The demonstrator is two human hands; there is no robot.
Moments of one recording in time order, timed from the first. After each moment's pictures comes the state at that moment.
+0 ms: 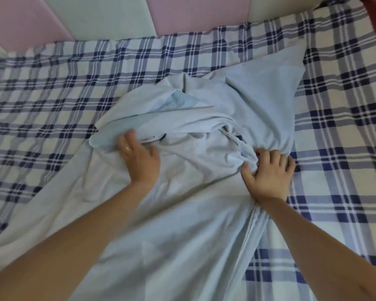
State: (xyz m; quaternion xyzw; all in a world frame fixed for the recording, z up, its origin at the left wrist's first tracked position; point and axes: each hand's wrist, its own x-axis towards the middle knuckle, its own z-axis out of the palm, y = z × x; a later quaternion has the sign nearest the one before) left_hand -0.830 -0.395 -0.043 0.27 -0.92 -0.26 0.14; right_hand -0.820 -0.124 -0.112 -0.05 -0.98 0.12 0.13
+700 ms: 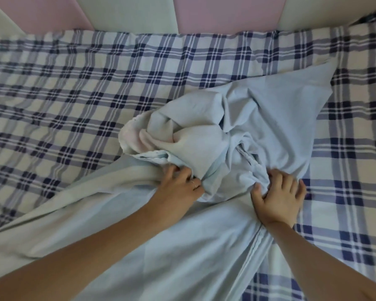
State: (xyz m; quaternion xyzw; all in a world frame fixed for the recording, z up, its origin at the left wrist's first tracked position) left_hand -0.795 -0.368 -0.007 -0.30 -0.95 0.10 0.03; right_hand -0.827 -0.126 -0.105 -0.05 -0.98 0.15 0.08
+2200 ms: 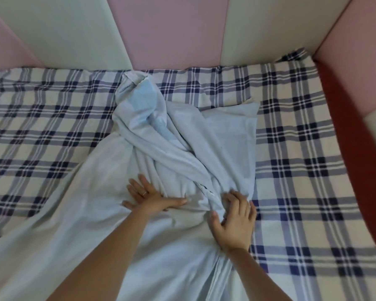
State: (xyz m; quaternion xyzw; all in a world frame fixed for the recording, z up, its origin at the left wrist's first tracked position) left_hand -0.887 -0.321 -0.041 0.30 -0.86 -0.24 -0.35; right_hand -0.829 -0.115 -0.098 -0.07 -0.95 0.30 0.08
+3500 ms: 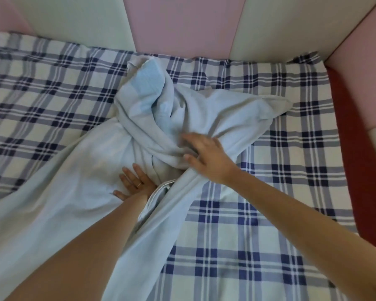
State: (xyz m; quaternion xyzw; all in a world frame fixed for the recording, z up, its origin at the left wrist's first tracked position) left_hand -0.901 -0.323 -0.088 0.35 -0.88 -0.19 -0.25; right_hand -0.982 -0.145 -0.025 0.32 -0.92 0.21 -0.10
